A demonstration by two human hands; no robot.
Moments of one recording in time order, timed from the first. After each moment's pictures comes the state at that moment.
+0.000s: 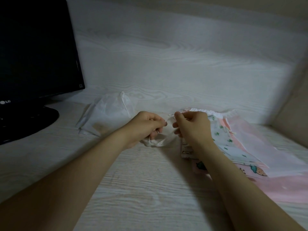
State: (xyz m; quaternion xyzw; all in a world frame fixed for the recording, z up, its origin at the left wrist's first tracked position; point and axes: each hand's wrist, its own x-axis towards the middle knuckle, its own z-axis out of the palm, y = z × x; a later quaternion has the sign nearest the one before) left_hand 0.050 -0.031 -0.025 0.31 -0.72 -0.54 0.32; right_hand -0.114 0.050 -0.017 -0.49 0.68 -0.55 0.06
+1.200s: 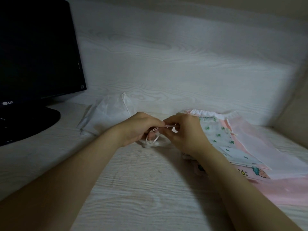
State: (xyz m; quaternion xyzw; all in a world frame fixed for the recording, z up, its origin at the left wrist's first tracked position) left_hand 0.065 -0.031 -0.011 0.29 -0.71 -0.59 0.25; right_hand -0.106 0.054 -0.019 -0.72 0.58 -0.38 -0.08
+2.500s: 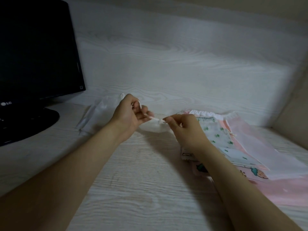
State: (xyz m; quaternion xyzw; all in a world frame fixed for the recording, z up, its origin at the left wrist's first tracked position) left_hand 0.066 -0.044 0.001 0.24 -0.43 -0.72 0.49; right_hand -0.111 0.051 -0.017 -0.62 0.64 -0.45 0.06
